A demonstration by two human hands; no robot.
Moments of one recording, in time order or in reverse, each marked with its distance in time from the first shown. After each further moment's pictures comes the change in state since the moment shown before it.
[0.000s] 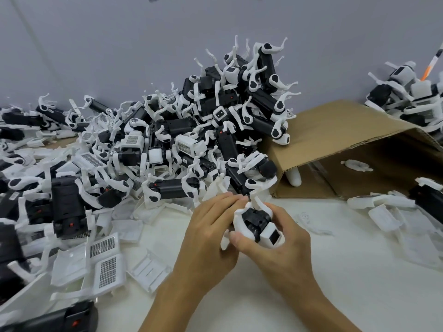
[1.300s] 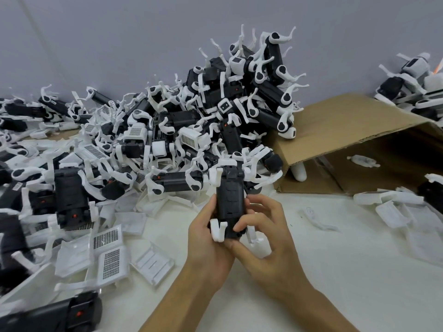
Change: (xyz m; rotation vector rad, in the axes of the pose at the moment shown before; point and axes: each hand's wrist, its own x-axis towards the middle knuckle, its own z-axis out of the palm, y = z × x) left_hand 0.009 0.023 0.002 -1.655 0.185 -1.162; right_hand -0.005 0.003 0.013 0.038 -0.179 -0.216
